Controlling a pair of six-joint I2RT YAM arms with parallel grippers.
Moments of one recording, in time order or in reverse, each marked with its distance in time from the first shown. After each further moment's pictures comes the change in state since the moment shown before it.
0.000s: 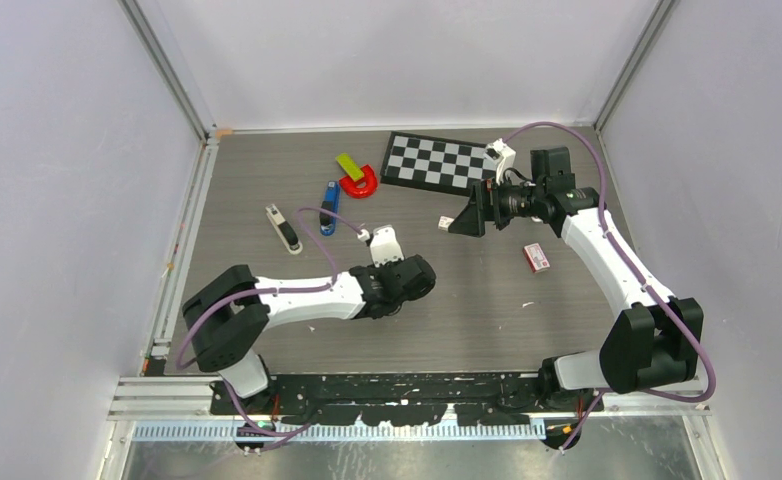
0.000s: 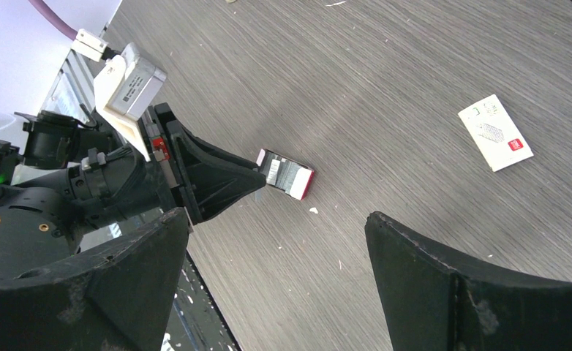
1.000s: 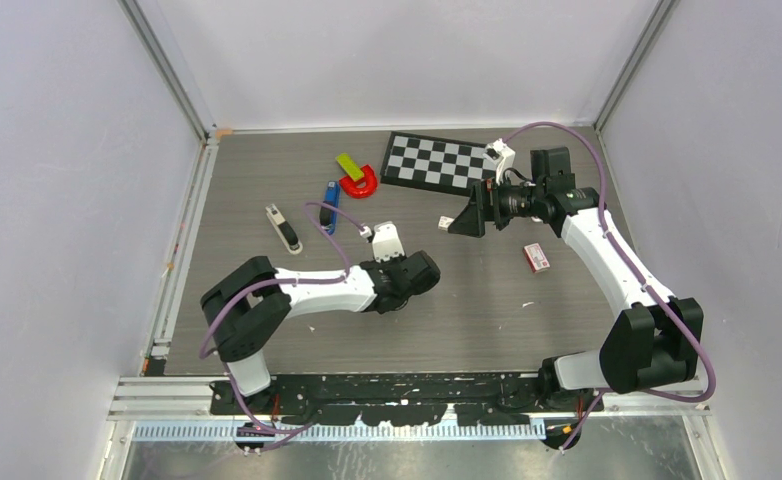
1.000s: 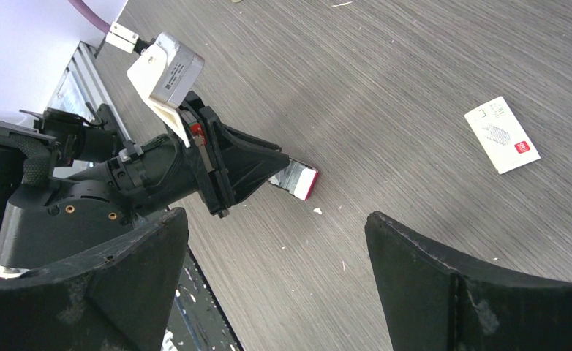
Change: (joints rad) left arm 0.036 0.110 0.058 -0.011 -0.074 0.003; right arm 0.000 0.000 0.000 0.000 -0.015 0.000
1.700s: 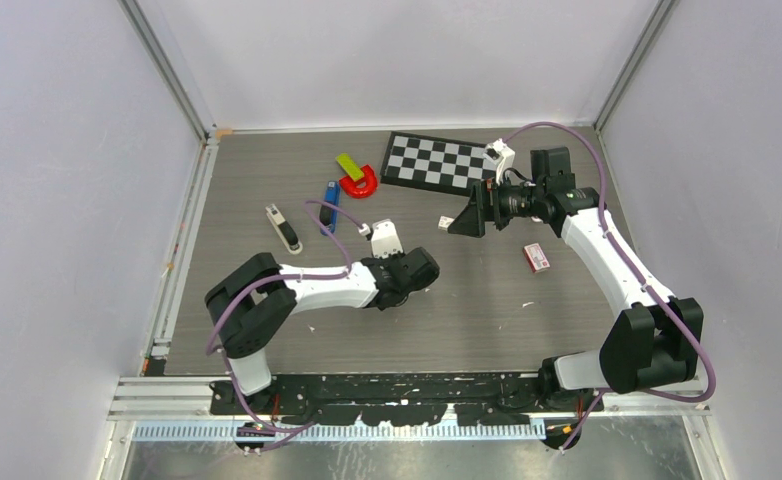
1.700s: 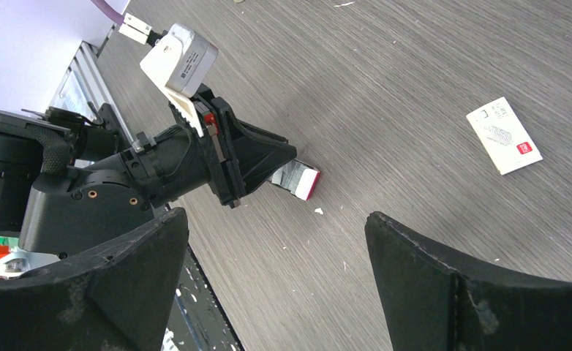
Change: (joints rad) left arm 0.027 0.031 0.016 -0.002 -0.003 0.001; right arm 0.000 0.000 0.000 0.000 -0.006 0.000
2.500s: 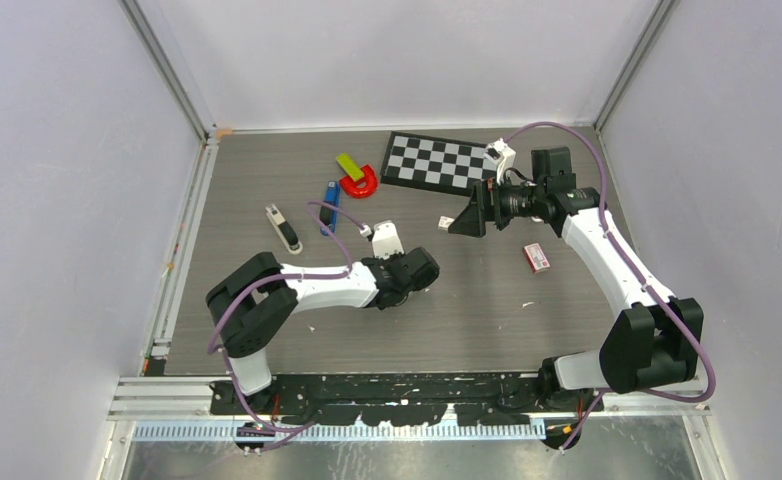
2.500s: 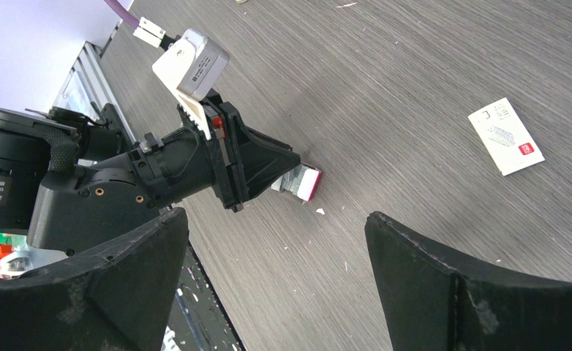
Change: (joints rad) left arm -0.001 0.006 0.000 0.004 0.047 -0.007; right arm -0.004 0.000 0.000 0.000 -0.010 0.000
